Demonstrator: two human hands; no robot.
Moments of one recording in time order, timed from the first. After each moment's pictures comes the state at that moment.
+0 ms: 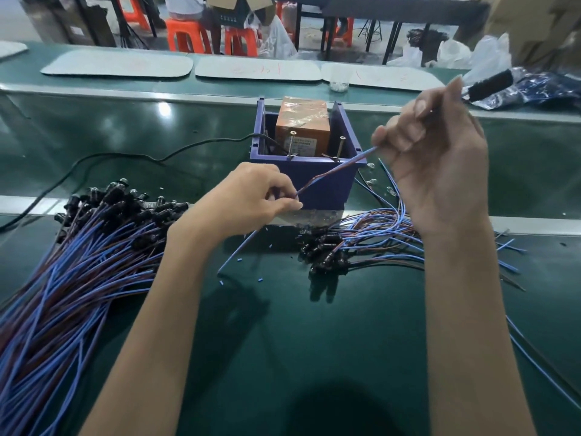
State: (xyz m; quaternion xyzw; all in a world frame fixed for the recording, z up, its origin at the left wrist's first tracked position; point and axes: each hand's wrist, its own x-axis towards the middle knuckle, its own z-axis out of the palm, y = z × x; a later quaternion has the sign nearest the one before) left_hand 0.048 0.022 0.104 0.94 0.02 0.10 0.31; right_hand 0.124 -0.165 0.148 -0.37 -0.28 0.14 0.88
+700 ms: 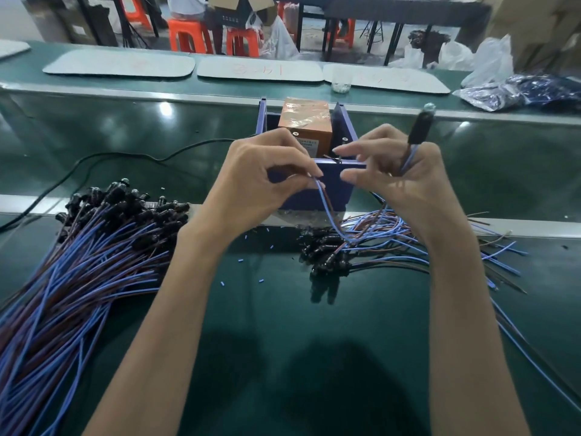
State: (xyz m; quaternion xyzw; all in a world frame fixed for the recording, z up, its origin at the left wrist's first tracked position) left_hand 0.047 0.011 0.115 0.86 -0.10 0.32 0.38; right_hand 0.133 -0.173 0.126 -0.69 -0.43 0.03 0.58
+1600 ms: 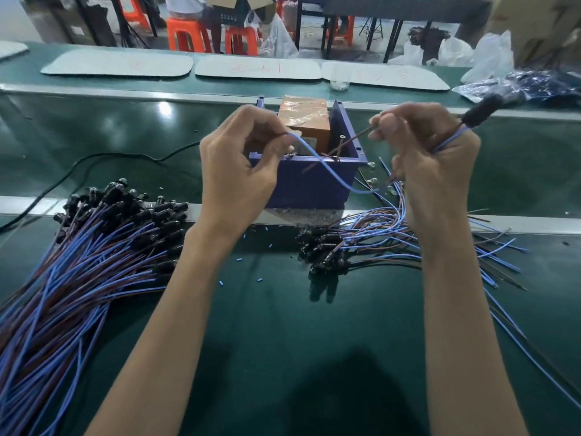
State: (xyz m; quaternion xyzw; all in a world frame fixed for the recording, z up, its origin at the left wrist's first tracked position) left_hand 0.055 0.008 0.105 0.76 -0.02 0.48 0.43; right_hand 0.135 -0.165 0.126 -0.56 -0.35 -0.08 0.75
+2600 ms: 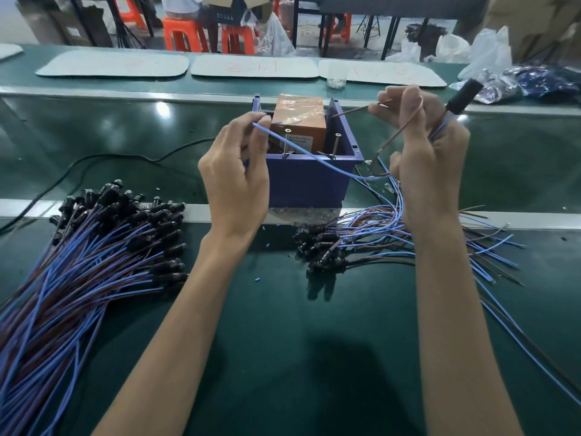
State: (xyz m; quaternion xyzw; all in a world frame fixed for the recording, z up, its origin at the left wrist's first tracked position) left_hand 0.065 -0.003 0.092 0.74 0.11 0.52 0.41; right_hand 0.137 -0.159 0.132 -0.62 -0.24 -0.12 0.74
